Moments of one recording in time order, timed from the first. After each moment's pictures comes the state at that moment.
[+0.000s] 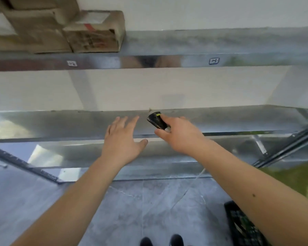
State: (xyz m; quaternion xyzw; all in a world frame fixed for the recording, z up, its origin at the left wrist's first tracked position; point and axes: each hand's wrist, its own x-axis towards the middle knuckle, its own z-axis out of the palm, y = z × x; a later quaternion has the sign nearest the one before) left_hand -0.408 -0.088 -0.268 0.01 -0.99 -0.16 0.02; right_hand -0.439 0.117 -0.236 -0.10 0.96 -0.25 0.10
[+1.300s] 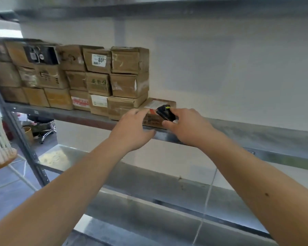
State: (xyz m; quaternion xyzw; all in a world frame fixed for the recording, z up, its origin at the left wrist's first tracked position) left_hand -0.469 -0.163 -0.072 0.05 -0.96 -0.18 0.23; right_hand -0.533 0.028 -0.038 -0.26 0.94 -0.22 -0.08
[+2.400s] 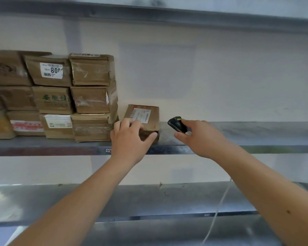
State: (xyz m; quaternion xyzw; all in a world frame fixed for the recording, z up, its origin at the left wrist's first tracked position) left_hand -0.551 -0.158 -0.107 -0.02 -0.92 -0.22 0.32; right_hand -0.533 0.073 -0.042 -0.07 0.97 -0.20 -0.09
